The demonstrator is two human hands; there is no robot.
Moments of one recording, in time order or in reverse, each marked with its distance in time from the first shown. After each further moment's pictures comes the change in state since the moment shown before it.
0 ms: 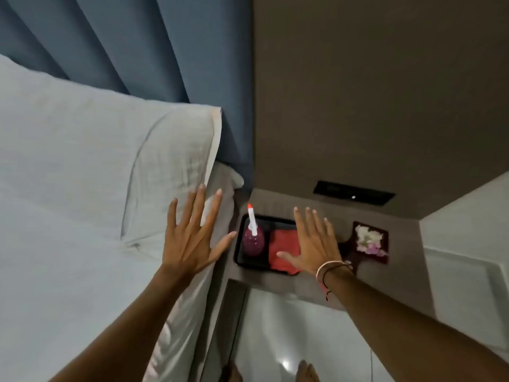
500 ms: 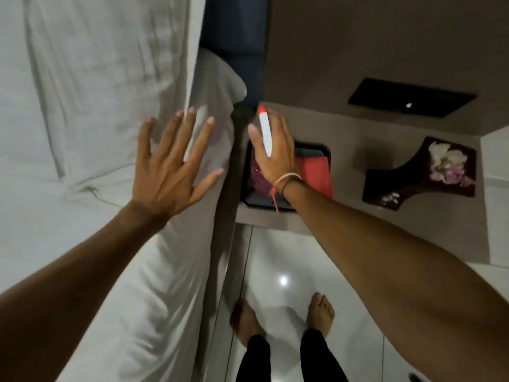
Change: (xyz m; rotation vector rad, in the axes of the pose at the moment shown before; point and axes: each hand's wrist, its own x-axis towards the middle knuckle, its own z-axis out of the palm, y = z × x) left_hand 0.007 -0.058 0.147 0.103 0.028 0.220; right_hand 0.124 -0.118 0.120 0.917 0.411 0.055
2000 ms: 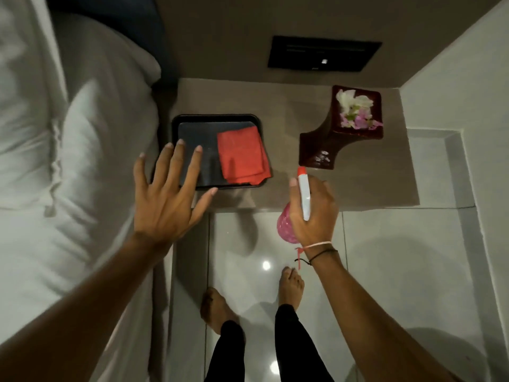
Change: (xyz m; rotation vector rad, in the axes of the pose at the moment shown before) left_hand -0.030 0.159 0.017 -0.061 0.016 0.039; right_hand -0.182 0.106 -0.160 -0.320 0.359 0.163
